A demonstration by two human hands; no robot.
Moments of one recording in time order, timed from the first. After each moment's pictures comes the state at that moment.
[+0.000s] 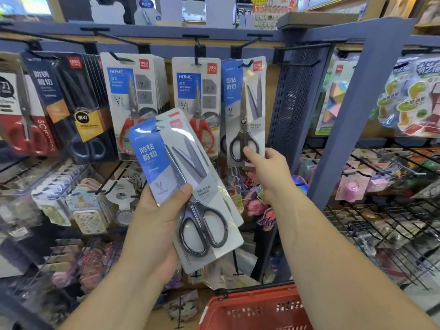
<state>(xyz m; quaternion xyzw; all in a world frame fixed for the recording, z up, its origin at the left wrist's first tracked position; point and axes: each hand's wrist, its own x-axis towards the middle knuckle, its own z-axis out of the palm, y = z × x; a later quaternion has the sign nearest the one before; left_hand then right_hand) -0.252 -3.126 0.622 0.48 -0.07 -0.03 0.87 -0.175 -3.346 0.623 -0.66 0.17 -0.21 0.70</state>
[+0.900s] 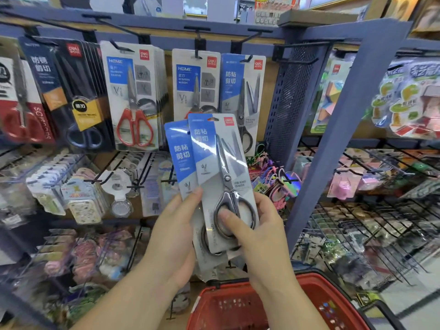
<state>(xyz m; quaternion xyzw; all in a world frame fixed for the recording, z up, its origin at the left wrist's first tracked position) -0.275 -3.152 0.611 0.45 -0.02 -0.12 0.88 -0.310 -3.278 0.580 -0.64 0.05 -0.22 0.73</state>
